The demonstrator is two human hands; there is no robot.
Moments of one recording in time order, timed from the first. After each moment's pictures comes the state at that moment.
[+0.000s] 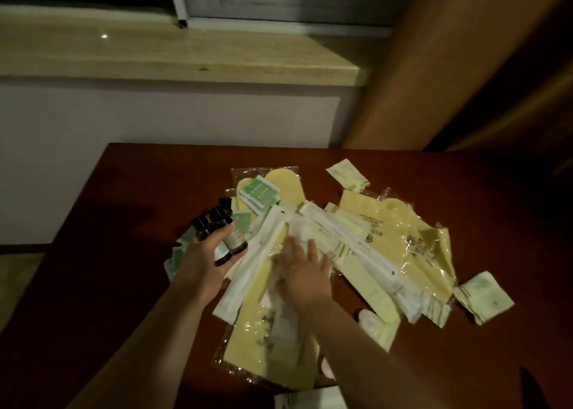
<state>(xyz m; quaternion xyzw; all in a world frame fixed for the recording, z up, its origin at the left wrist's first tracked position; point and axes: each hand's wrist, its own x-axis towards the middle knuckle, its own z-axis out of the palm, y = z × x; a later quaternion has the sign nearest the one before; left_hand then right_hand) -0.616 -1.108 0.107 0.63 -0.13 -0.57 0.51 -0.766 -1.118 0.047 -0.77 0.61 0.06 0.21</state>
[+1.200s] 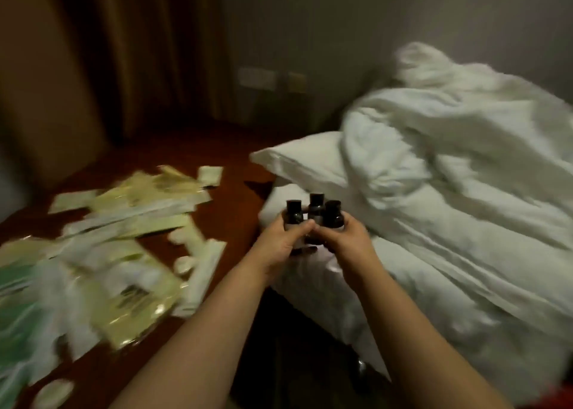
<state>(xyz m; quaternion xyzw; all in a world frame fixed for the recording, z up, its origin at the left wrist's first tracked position) -0.760 -0.848 0.161 0.13 -0.56 -0.82 0.03 -0.790 -0.731 0.188 -0.10 0.70 -0.68 0.16</state>
